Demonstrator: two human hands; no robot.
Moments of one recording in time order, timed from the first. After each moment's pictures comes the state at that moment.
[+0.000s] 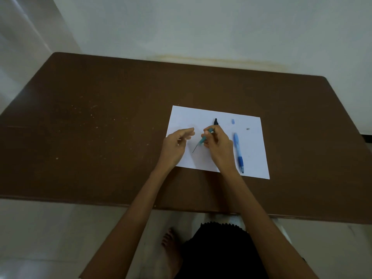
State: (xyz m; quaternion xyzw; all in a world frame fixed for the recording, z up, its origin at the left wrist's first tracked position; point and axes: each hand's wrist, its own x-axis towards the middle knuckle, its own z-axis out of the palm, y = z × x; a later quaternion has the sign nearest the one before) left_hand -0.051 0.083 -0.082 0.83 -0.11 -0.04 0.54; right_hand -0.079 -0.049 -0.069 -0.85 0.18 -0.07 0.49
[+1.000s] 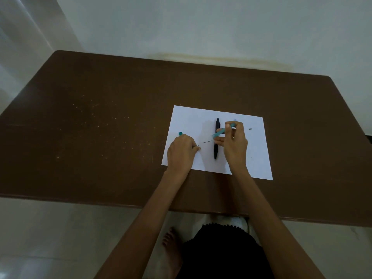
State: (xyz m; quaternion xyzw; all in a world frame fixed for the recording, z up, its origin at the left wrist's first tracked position) left_hand -0.058 0.065 -0.080 0.95 -0.06 -0.04 0.30; right_hand -0.073 -0.068 -0.063 -0.79 0.26 -0.13 0.53
